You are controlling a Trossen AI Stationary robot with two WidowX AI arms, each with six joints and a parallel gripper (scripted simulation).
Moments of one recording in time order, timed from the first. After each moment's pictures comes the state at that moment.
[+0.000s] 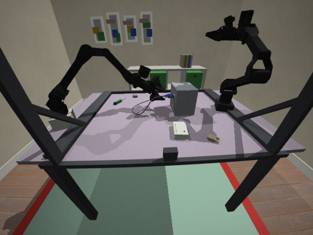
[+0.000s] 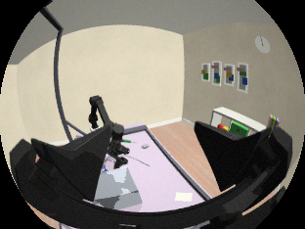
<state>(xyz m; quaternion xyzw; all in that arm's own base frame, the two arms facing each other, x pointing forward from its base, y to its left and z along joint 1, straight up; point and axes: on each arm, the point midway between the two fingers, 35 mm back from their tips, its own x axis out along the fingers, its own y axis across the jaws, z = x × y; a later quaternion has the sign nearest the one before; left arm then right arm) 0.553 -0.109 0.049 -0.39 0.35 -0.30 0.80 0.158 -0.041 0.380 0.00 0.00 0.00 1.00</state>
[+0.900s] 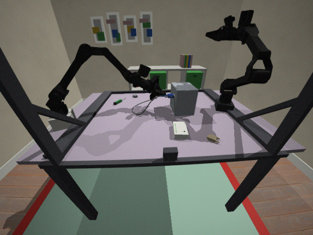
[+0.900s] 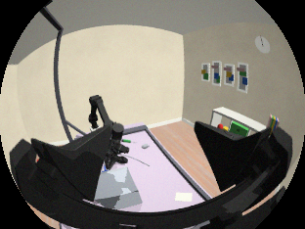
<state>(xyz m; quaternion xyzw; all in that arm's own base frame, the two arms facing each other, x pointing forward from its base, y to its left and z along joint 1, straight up) 0.553 -0.109 0.054 -0.38 0.35 -0.30 0.80 0.158 -0.041 0.380 0.00 0.00 0.00 1.00</state>
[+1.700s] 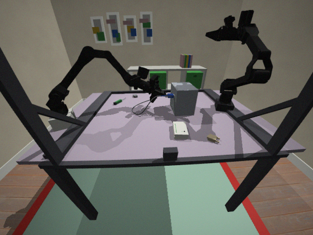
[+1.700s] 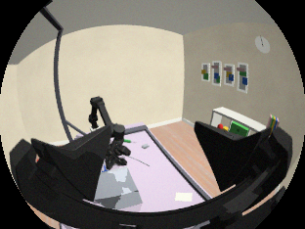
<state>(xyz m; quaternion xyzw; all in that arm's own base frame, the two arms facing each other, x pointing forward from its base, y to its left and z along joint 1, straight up) 0.554 -0.108 0.053 -0.46 0.35 -0.31 0.76 0.158 -0.041 0.380 0.00 0.00 0.00 1.00</state>
